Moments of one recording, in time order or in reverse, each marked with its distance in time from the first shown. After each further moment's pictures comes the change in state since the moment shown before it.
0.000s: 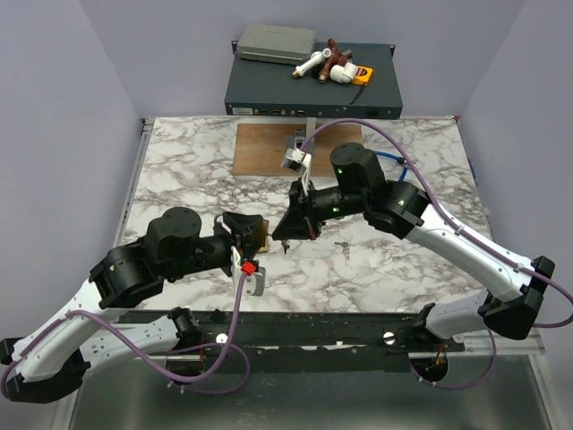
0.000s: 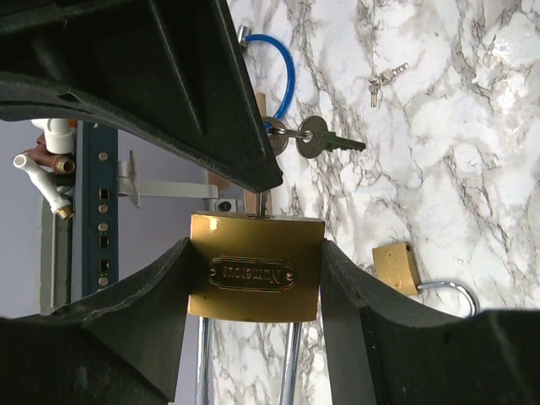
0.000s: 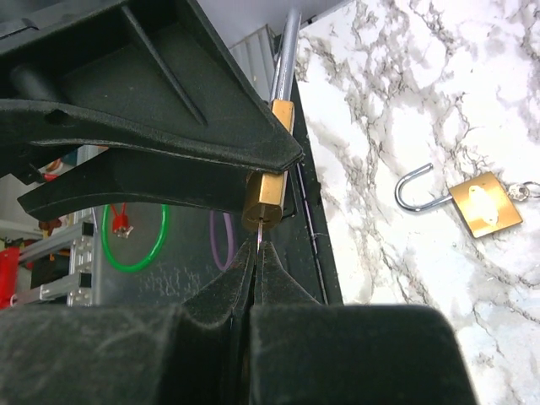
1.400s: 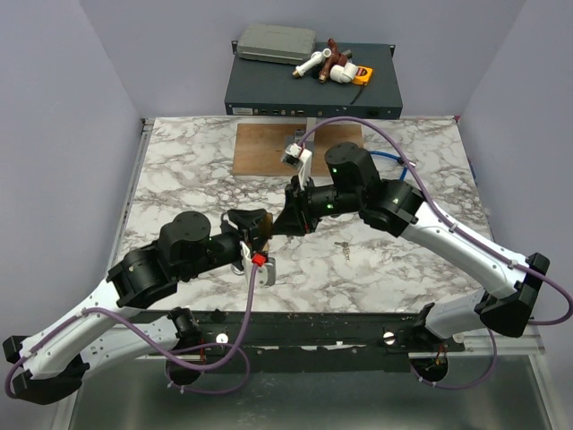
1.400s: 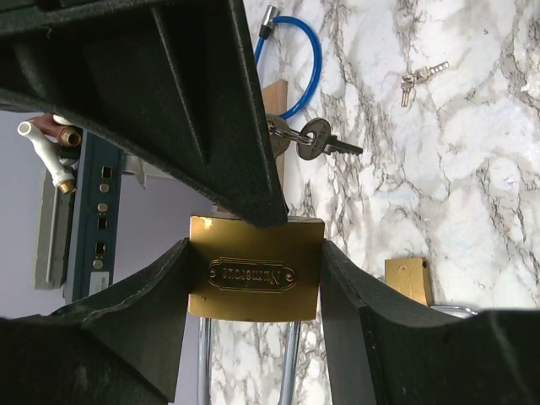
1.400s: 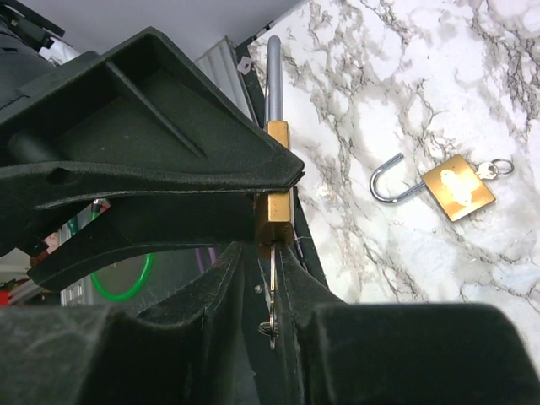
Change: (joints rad) left arm 0.000 -0.016 -0.139 0.195 -0.081 -0.052; right arm -0.003 0.020 0.003 0.001 0.117 0.061
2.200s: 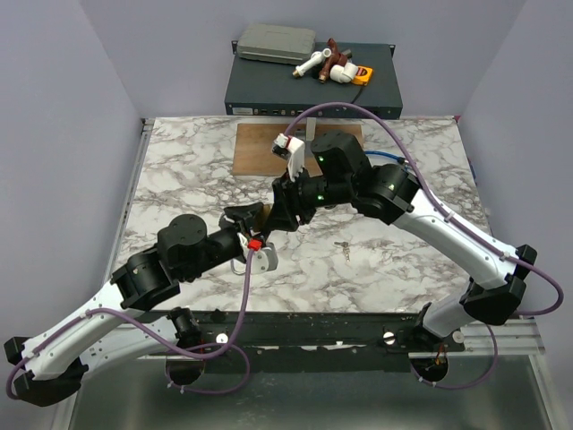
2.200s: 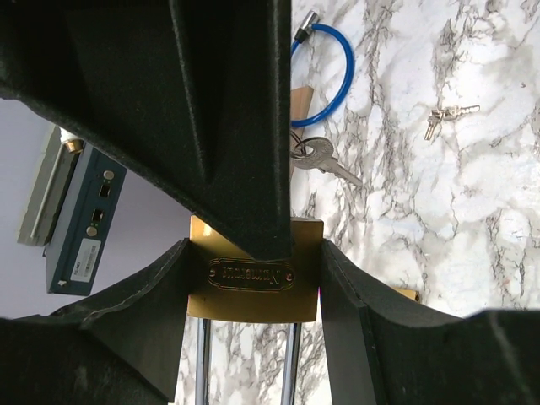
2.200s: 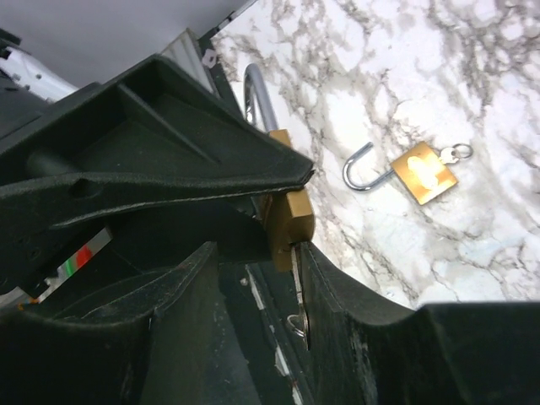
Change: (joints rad) left arm 0.001 -0.043 -0.073 0.155 -0.082 -0.177; right arm 0.024 0.117 0.253 -0.228 0.126 -0.040
